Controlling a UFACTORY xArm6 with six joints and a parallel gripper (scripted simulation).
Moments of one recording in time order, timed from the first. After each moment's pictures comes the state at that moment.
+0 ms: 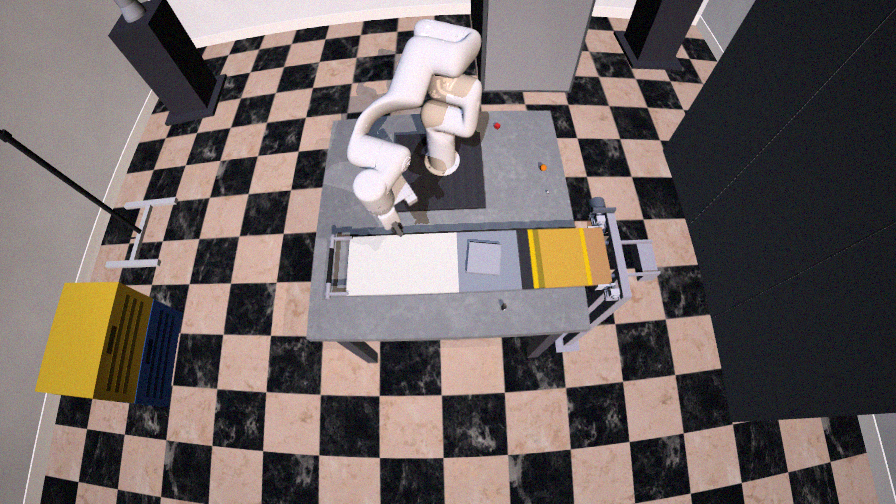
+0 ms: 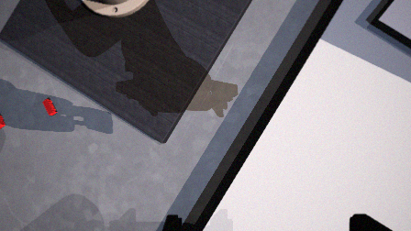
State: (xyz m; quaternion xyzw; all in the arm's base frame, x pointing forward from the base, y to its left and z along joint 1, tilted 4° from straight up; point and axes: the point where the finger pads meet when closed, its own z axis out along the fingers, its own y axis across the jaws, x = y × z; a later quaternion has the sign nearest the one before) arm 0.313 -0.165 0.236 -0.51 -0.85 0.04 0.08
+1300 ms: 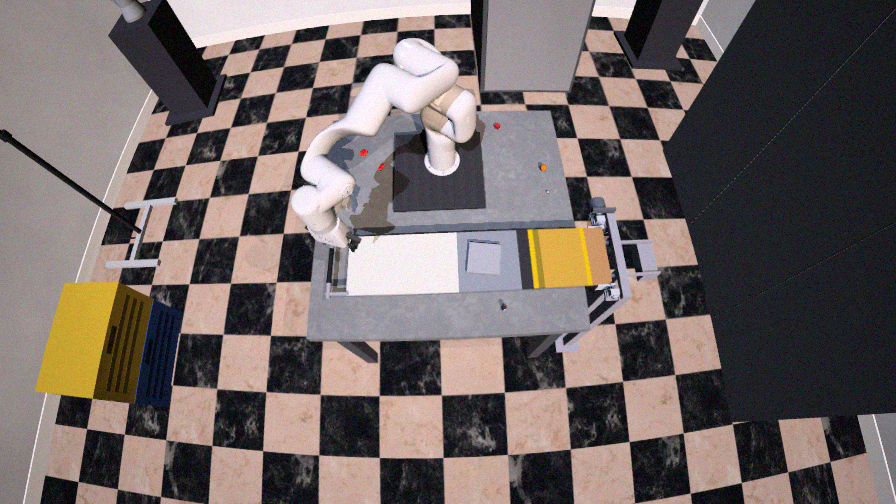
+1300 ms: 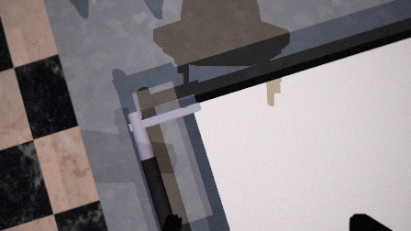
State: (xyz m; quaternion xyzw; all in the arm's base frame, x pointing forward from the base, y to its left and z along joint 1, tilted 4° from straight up) arm 0.364 -0.315 0.203 -0.18 -0.98 -0.01 0.00
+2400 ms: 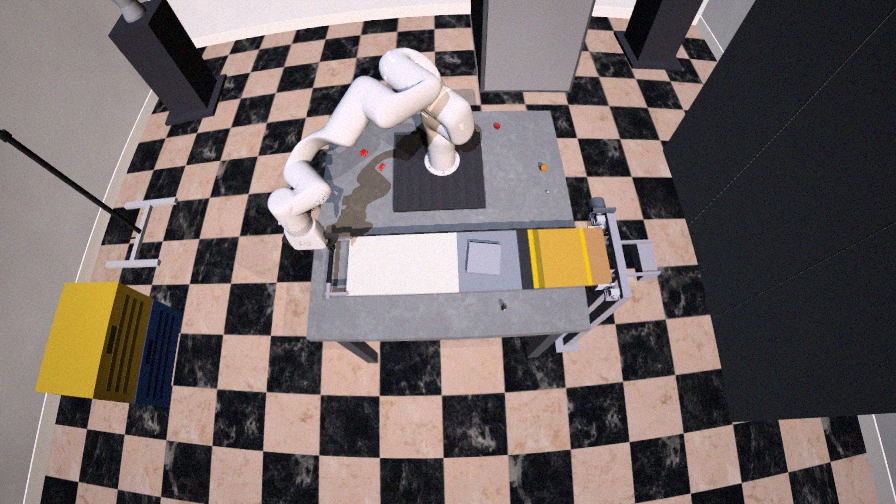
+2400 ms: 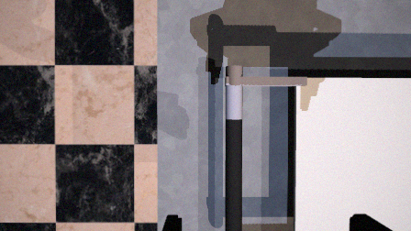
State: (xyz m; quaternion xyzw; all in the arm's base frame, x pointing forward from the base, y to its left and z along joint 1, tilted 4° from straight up) arm 0.366 -0.391 0.179 -0.03 -1.00 0.00 -0.04
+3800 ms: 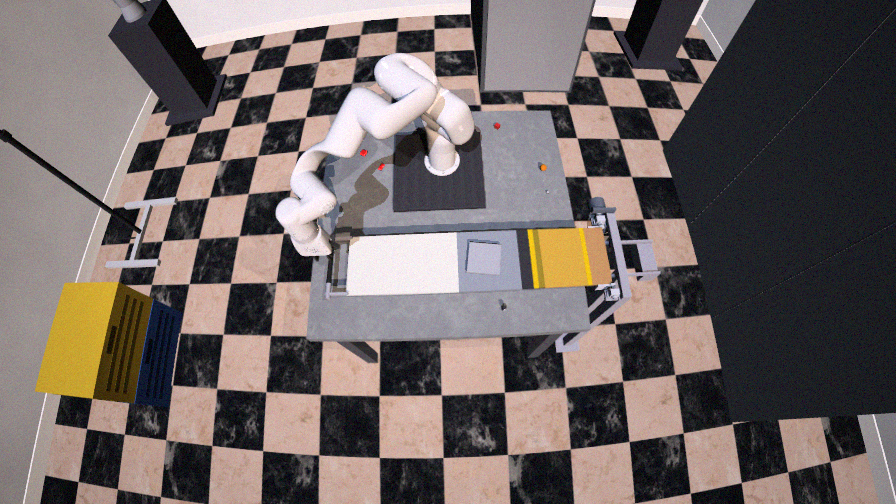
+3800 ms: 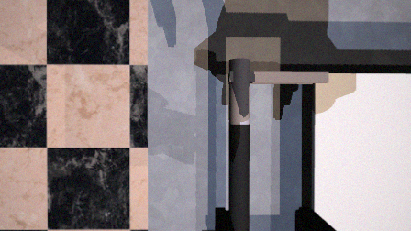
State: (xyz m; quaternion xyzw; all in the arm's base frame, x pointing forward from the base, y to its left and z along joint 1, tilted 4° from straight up) arm 0.368 -0.389 0.131 -0.03 -1.00 -0.01 -0.04
